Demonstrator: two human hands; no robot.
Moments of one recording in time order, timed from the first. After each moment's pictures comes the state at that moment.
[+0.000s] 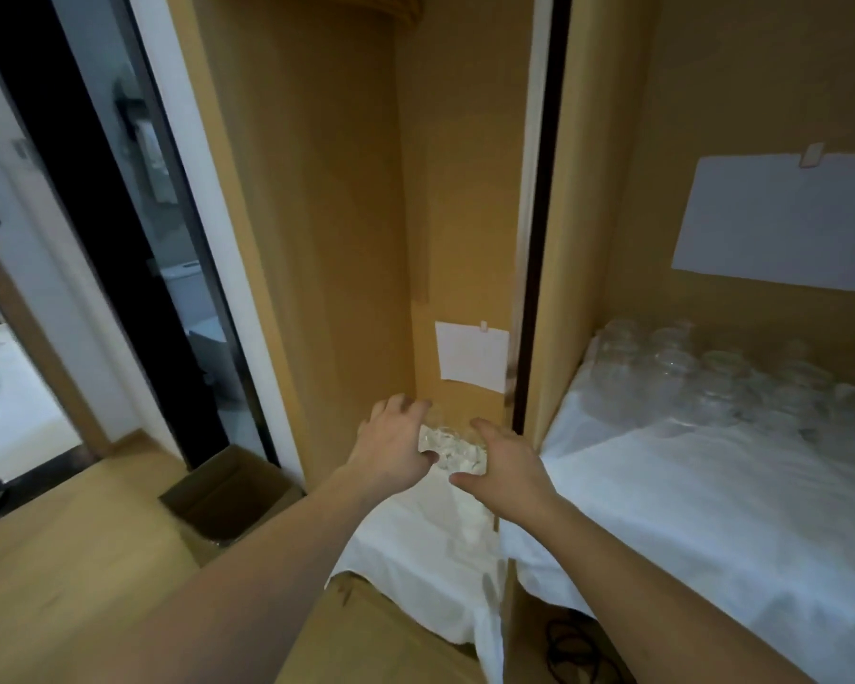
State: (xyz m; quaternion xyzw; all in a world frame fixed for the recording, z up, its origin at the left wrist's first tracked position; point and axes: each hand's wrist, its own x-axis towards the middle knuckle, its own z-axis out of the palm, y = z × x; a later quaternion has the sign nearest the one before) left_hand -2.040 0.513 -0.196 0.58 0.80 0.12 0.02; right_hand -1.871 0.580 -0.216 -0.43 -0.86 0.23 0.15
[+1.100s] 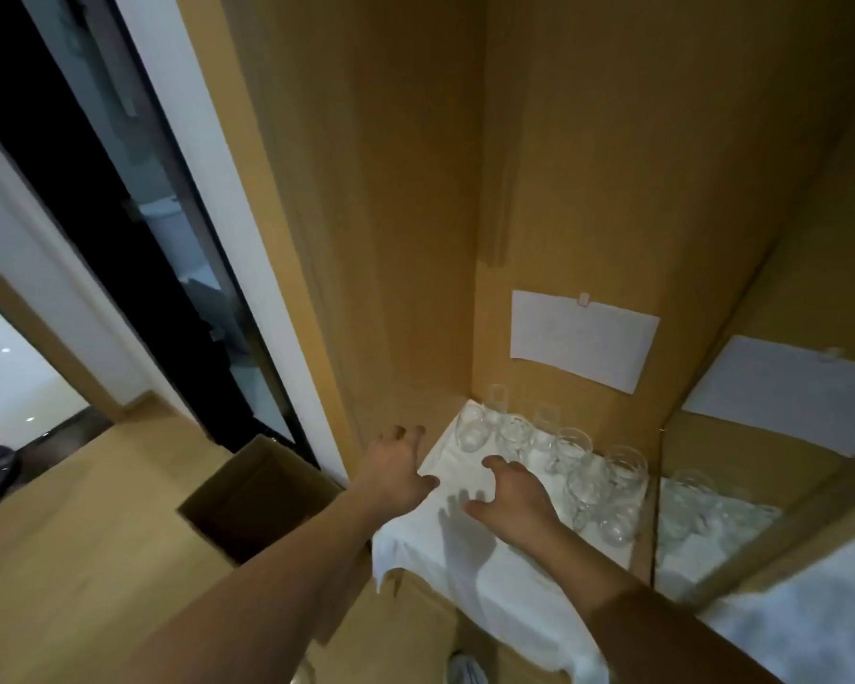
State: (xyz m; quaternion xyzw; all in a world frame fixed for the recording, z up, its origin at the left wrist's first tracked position) left_hand -2.293 0.613 -0.301 0.53 0.82 0.08 0.20; right_hand -2.119 0.685 -0.335 -0.50 -0.81 0.32 0.01
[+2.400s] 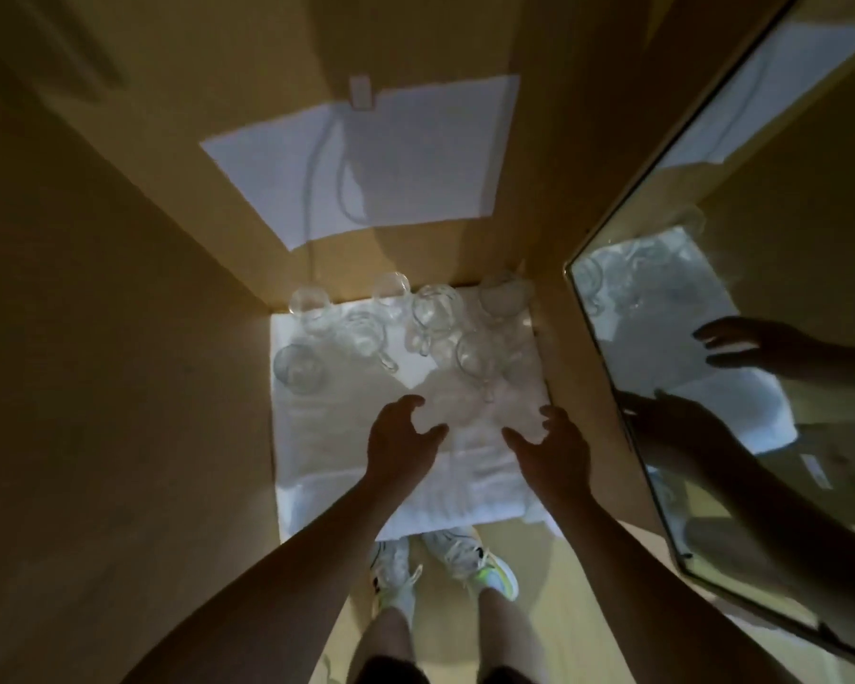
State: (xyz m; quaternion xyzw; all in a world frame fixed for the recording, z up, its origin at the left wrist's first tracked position) left_hand -2.234 0.868 -0.530 0.54 0.70 0.04 0.47; right_hand -2.056 0.814 -0.530 -0.86 -0.30 0.38 0.15
